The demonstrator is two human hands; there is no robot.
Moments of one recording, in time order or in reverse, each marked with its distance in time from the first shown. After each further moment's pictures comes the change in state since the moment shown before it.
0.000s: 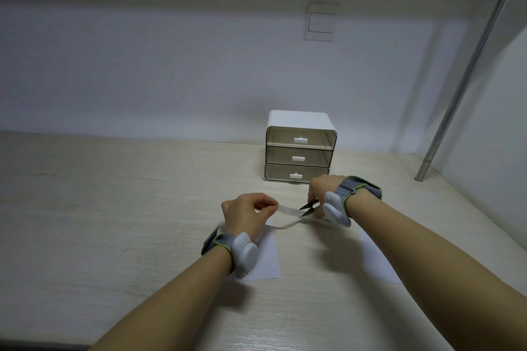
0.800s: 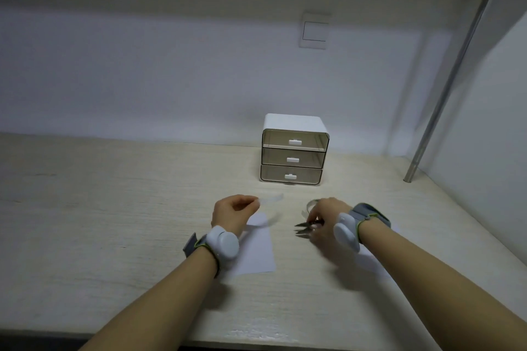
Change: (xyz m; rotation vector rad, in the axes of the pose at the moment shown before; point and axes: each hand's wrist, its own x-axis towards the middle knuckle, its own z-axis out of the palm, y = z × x) left_hand -0.010 -0.008 -0.015 -0.415 0.030 -0.218; right_hand -0.032 0.008 0.036 0.182 -0.081 -0.077
